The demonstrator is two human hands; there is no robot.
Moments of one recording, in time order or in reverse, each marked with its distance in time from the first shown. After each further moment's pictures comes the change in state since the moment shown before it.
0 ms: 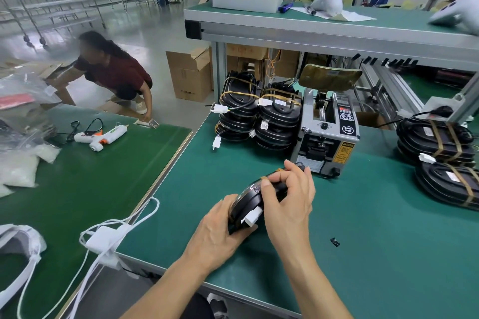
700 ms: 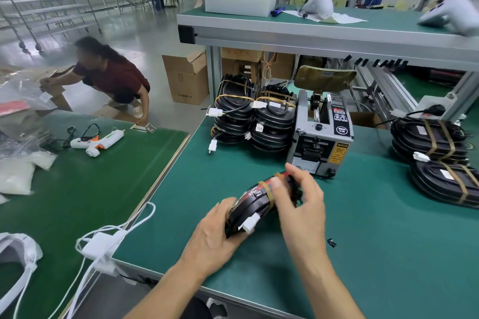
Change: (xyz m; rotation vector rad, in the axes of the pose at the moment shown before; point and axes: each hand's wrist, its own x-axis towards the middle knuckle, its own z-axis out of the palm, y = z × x) left_hand -0.002 0.009 -0.003 -0.003 -0.006 0.029; right_hand 0.008 0.014 -0.023 0.120 0.011 0.026
